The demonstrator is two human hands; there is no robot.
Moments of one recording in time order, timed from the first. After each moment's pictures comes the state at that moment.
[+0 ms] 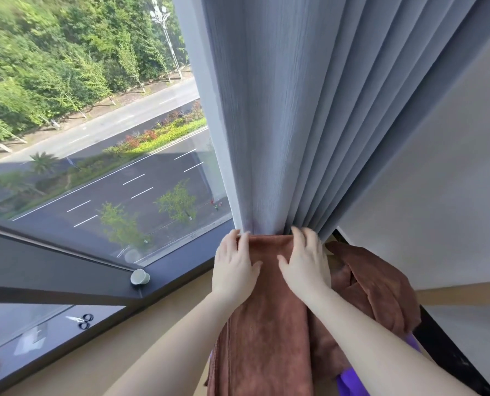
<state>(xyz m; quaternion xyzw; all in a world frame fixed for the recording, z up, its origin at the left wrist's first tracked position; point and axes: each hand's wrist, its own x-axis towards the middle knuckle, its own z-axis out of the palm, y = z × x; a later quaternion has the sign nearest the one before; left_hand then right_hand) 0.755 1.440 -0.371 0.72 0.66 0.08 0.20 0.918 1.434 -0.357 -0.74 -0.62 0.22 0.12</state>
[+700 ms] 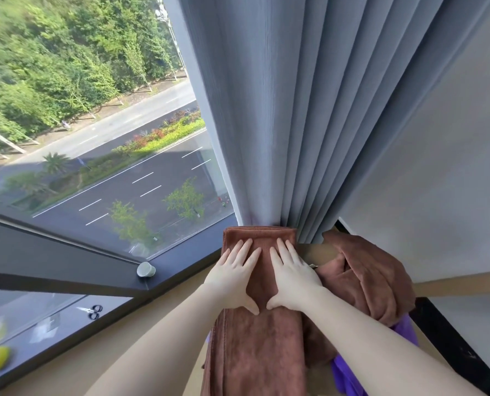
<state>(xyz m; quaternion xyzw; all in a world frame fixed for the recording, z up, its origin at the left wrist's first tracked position) 0.740 1.421 -0.378 0.82 0.49 -0.21 0.21 0.921 1.408 -0.377 -0.57 -0.76 0.27 -0.14</state>
